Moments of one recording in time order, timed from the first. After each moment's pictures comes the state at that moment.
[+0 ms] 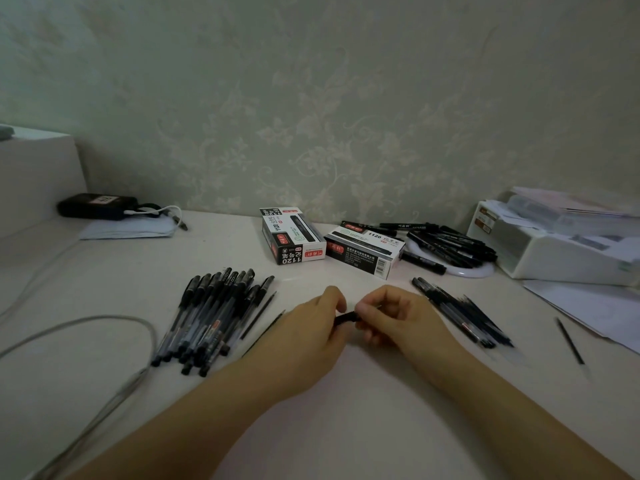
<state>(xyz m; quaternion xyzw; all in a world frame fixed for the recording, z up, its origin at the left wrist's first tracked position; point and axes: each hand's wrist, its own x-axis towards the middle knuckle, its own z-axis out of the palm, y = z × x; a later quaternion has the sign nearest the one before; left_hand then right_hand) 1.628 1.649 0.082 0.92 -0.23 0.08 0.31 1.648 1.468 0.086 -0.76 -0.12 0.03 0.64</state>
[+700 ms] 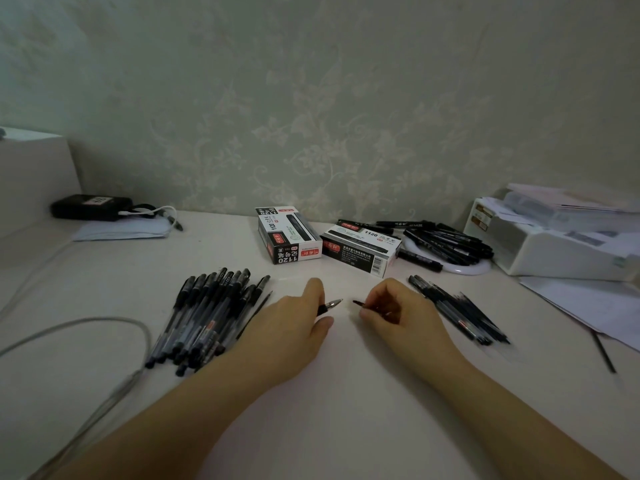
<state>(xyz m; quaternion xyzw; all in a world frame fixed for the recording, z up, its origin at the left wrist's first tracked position) 1.640 1.659 0.080 0.96 -0.17 0.11 0.20 1.658 1.459 0.070 -0.88 -0.12 -0.15 0.43</state>
